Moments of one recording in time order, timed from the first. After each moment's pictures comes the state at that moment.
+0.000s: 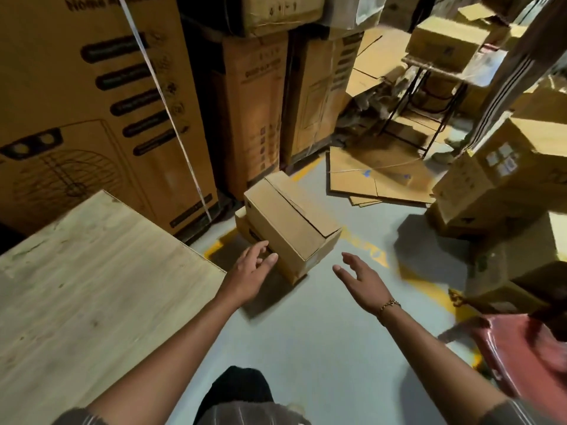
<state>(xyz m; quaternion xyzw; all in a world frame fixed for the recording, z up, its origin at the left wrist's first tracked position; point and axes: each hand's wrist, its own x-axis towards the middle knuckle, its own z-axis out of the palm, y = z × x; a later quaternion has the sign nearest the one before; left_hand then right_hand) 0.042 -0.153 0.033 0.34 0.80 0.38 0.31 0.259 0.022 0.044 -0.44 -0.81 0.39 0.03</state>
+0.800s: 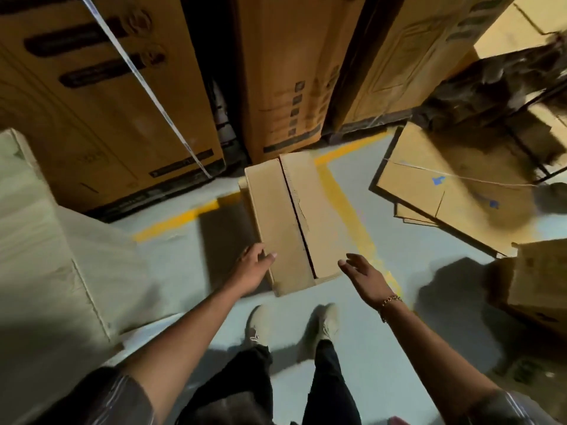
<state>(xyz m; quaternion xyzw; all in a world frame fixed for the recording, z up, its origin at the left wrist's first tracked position) -0.073 0.171 -0.156 0.05 0.85 0.35 0.40 0.069 0.413 -0.108 -0.39 -0.78 0.45 -0.20</state>
